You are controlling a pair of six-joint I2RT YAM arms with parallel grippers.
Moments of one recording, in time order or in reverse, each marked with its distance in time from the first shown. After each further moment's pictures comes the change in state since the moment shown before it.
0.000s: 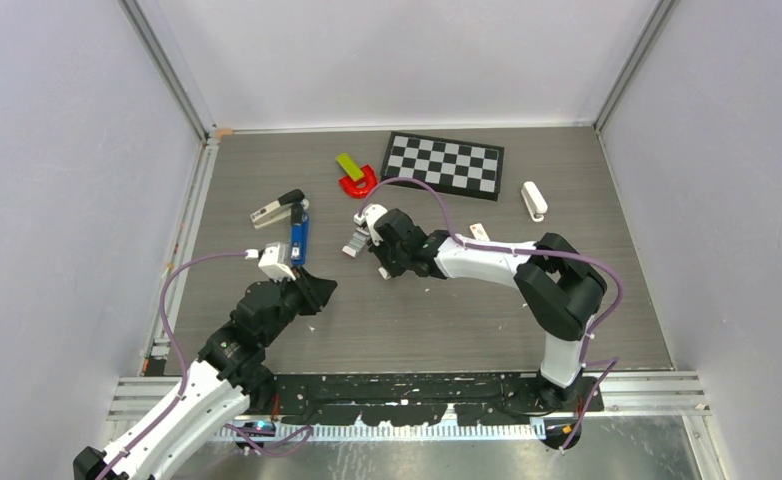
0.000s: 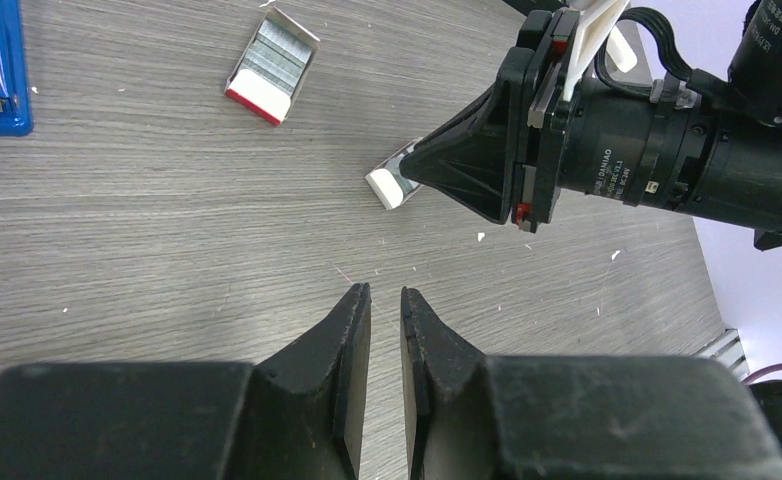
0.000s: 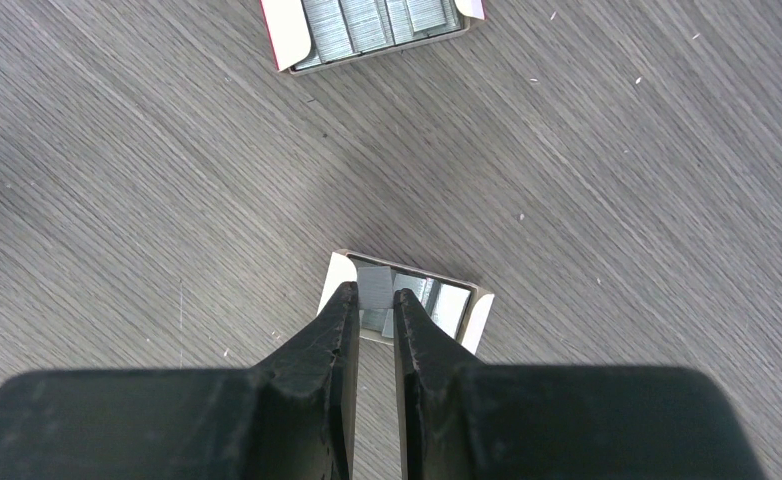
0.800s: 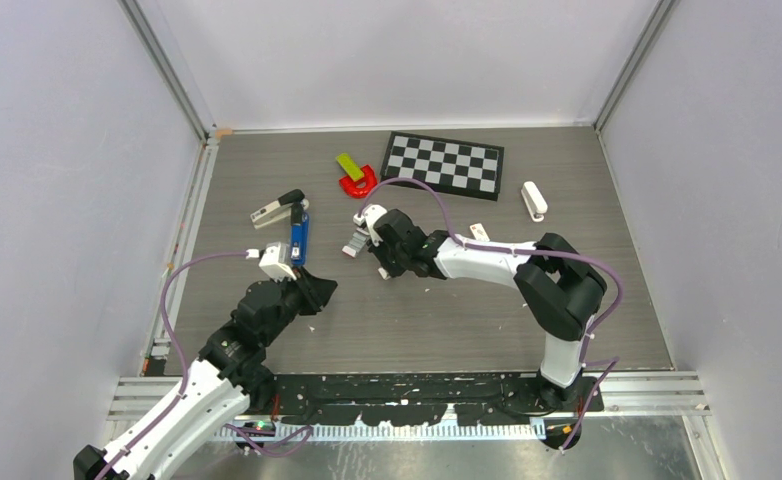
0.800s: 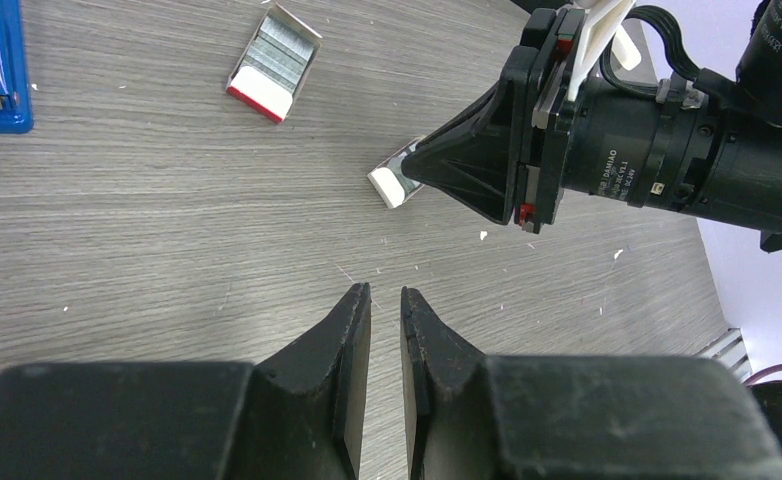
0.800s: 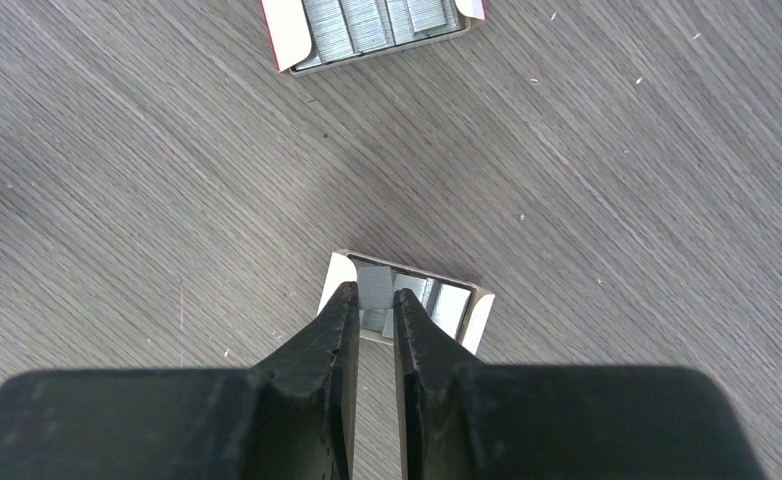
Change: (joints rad) left arm 0.000 0.009 -0.001 0.004 0.000 0.000; right arm 0.005 0.000 0.000 0.000 0.000 0.001
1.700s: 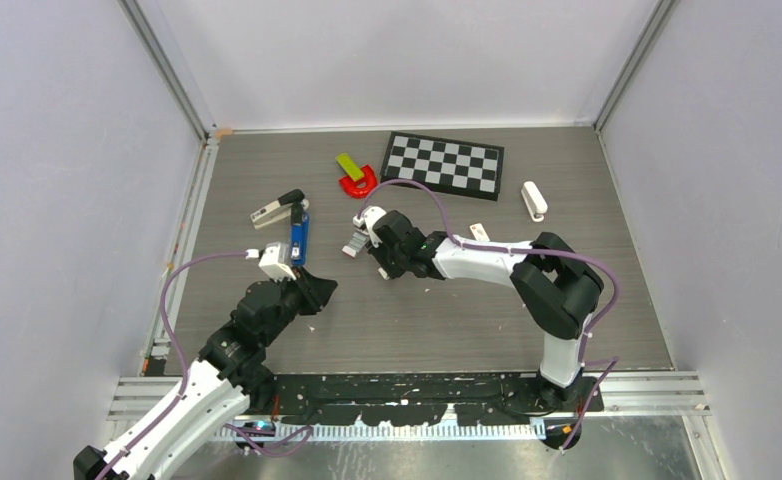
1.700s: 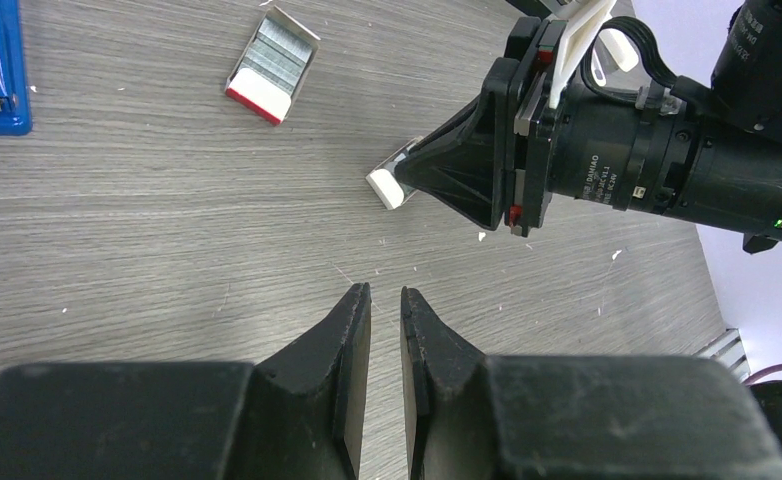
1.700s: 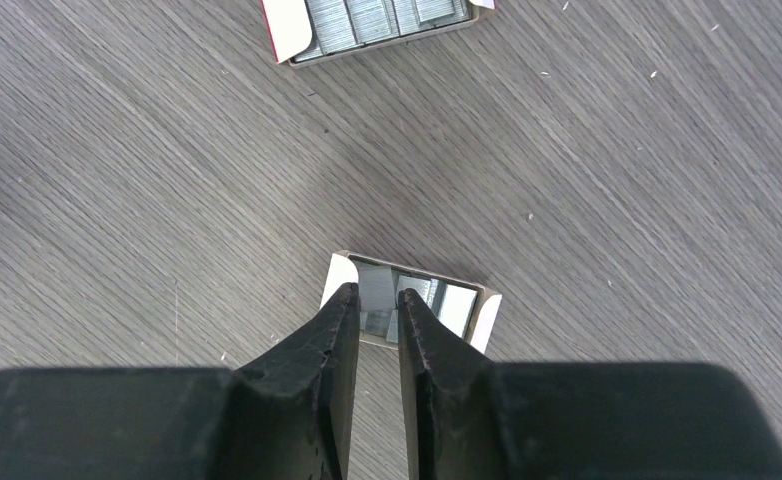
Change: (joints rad) left arm 0.000 -0.003 -0.001 0.002 0.000 0.000; right arm 0.002 0.017 0.000 0.003 0.002 0.000
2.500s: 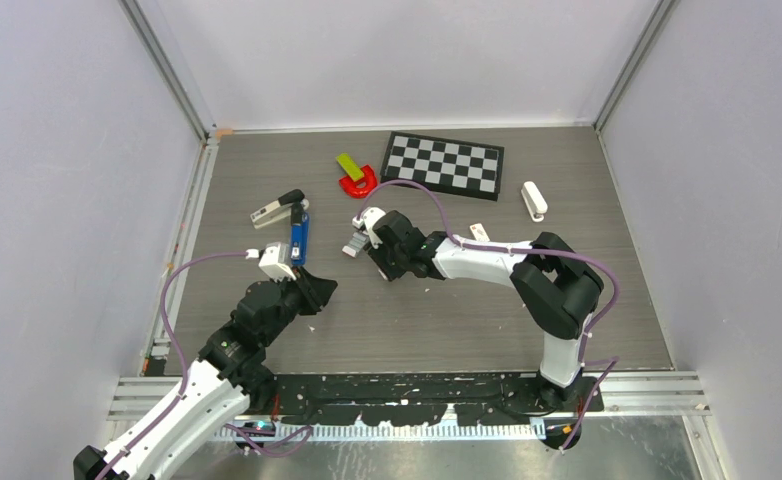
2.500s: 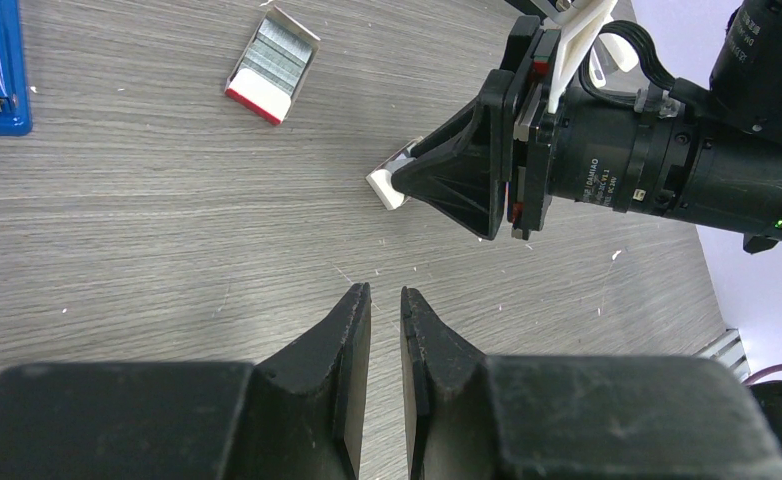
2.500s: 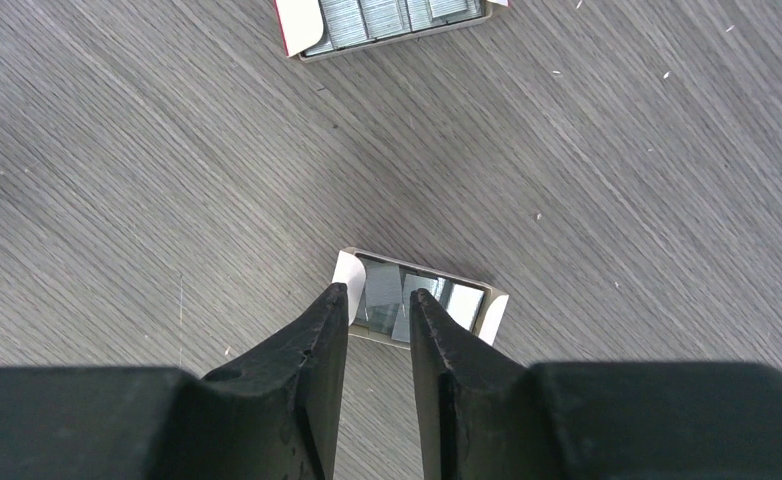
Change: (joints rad) left arm 0.000 0.000 0.000 0.000 0.000 0.000; right arm 0.000 0.000 0.000 -0.005 -0.016 -0.011
